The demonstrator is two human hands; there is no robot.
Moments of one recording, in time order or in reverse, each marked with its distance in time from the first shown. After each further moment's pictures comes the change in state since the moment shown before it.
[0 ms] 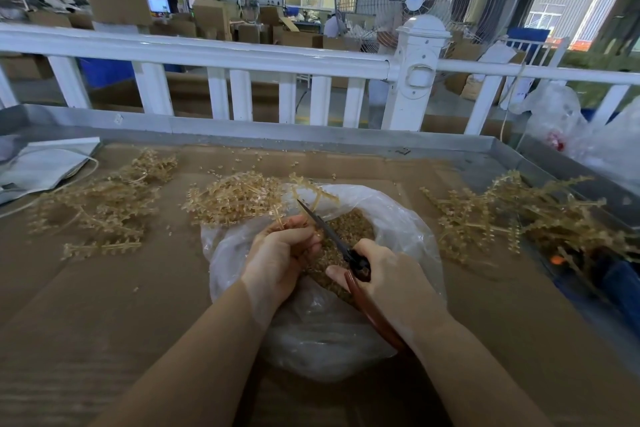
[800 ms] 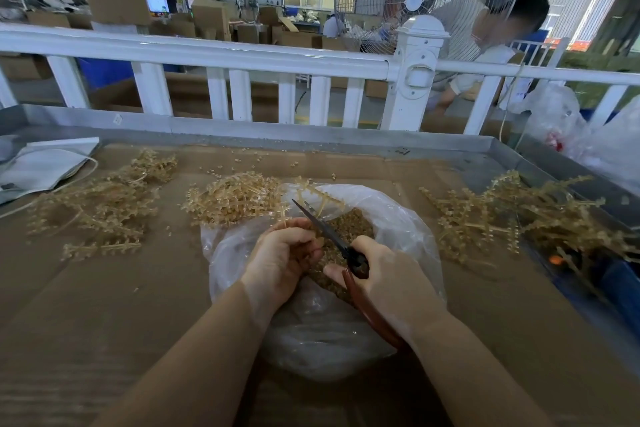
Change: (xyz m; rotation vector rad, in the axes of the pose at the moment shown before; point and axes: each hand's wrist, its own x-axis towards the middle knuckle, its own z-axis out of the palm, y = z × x) left_hand -0.003 0.001 0.000 0.079 -0.024 -0.004; right_hand 0.002 -0.003 0.000 0.014 -0.009 0.002
